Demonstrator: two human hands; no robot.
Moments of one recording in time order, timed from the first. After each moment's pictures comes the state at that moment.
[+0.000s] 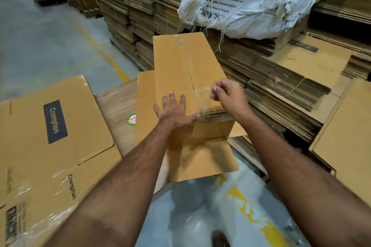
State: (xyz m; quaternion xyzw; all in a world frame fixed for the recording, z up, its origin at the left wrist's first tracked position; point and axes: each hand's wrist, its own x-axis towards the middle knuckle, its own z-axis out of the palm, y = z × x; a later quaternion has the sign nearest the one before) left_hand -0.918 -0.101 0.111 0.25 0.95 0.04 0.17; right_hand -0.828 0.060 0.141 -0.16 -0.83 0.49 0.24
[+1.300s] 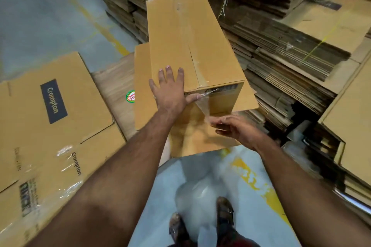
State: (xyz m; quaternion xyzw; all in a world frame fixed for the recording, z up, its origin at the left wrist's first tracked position) left_hand -0.911 -0.100 0.080 0.26 0.96 -0.01 -0.04; right_hand -0.734 0.050 0.019 -0.22 -0.55 0.80 -0.06
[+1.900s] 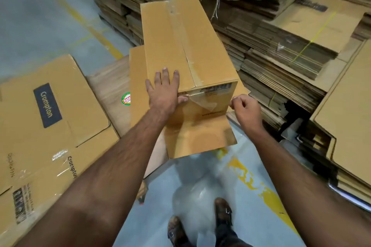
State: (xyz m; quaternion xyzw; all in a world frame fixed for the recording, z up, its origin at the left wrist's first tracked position) left_hand -0.916 -0.109 0.085 0.31 0.95 -0.03 0.00; right_hand -0.741 0.064 0.043 -0.34 -0.79 0.46 0.24
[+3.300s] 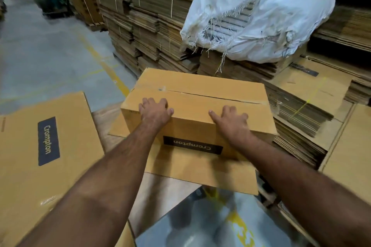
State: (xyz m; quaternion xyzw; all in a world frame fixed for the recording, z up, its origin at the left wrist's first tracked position) left_hand -1.024 -0.098 0.129 0.19 0.98 0.05 0.05; right_hand -0.863 0.079 0.136 -0.20 -0.96 -0.17 -0.12
